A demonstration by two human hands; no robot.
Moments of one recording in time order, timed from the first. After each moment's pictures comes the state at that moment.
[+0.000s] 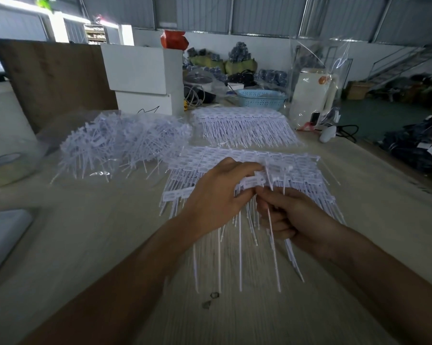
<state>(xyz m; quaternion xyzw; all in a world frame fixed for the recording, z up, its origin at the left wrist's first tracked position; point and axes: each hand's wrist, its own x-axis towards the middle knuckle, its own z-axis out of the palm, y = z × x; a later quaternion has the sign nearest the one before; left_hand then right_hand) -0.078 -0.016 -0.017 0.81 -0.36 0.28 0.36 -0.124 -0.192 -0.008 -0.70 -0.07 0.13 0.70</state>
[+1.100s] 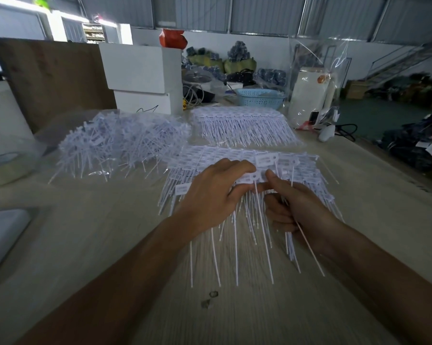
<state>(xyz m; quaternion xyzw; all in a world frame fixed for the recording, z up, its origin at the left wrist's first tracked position) -0.074 -0.010 -0.018 0.82 -0.37 0.30 0.33 -0.117 -0.199 -0.010 -0.69 -0.06 0.07 0.72</state>
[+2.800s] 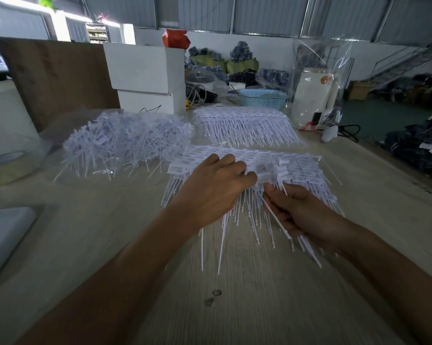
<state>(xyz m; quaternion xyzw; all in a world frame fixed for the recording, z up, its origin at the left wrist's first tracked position) -0.081 0.001 0.002 0.83 -0.40 0.39 -0.01 -0.117 -0.204 -0.009 -0.77 -0.13 0.09 0.61</state>
